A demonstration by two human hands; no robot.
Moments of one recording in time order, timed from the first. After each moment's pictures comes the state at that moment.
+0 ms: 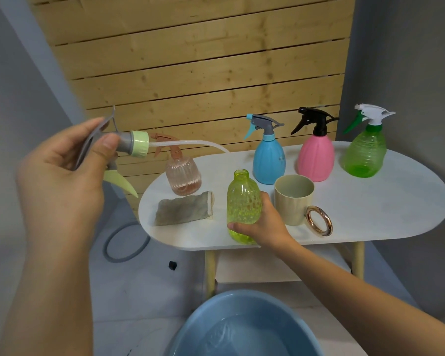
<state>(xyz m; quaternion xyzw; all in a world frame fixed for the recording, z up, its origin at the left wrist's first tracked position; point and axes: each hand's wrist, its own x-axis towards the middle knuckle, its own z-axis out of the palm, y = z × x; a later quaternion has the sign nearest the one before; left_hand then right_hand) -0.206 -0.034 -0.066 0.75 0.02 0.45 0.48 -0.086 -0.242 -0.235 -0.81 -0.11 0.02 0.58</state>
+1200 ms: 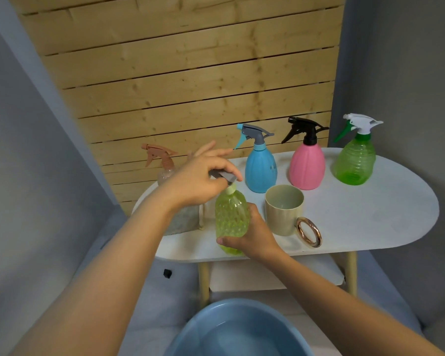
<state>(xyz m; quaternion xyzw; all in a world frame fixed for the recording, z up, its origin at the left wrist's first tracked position) -0.100 -0.116 -0.077 0.95 -0.13 0.03 0.28 -0.080 -0.241 -0.239 -0.80 -0.12 0.03 0.59</state>
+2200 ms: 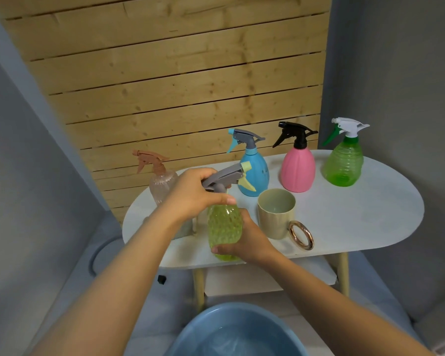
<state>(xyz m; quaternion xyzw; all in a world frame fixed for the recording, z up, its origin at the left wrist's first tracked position) -0.099 -0.120 -0.095 0.90 -0.07 0.03 0.43 -0.083 -0.249 -0.224 -0.81 -0.14 0.09 0.56</state>
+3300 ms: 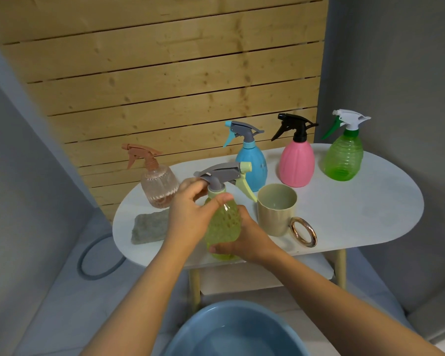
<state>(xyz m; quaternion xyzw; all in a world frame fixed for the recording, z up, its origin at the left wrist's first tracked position) -0.094 -0.119 -0.162 0.82 -0.05 0.22 0.53 -0.081 -0.245 -0.224 -0.81 -0.14 0.10 0.56</state>
